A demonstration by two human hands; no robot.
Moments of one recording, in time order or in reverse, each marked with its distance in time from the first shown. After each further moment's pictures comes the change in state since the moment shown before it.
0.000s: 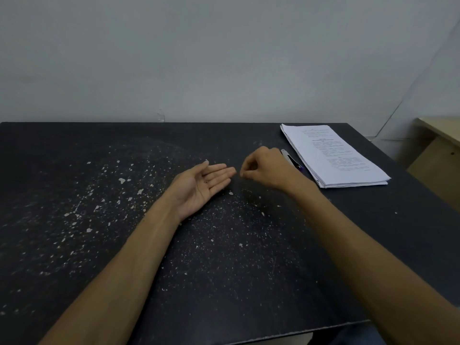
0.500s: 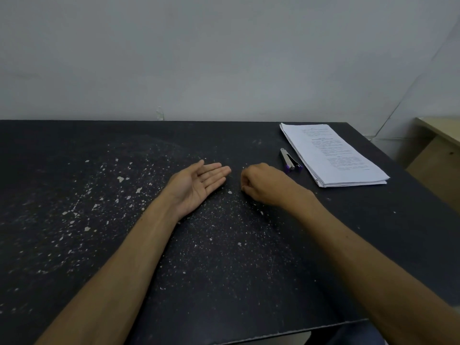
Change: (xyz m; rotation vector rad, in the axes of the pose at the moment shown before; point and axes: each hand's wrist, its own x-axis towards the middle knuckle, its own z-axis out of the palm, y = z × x) left_hand 0.004 0.000 -0.008 -0.029 0.032 0.028; right_hand -0.011 0.005 0.022 -0.332 -0.158 -0.049
